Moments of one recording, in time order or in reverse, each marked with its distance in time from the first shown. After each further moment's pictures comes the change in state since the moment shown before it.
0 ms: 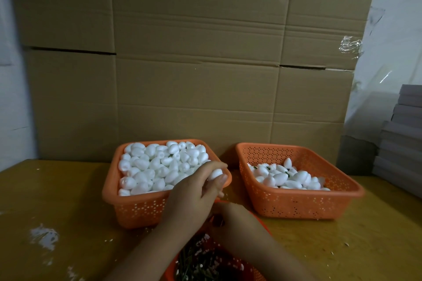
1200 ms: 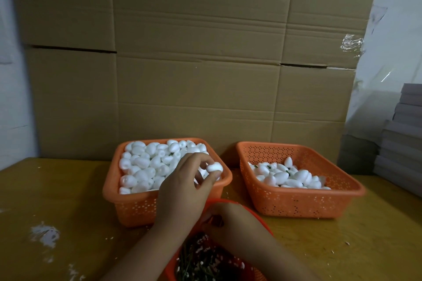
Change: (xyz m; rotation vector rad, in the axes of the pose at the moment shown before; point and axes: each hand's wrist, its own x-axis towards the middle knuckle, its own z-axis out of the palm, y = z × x) left_hand 0.003 0.000 -0.005 0.211 0.268 0.034; right_hand -0.002 -0.006 -0.004 0.016 -0.037 0.006
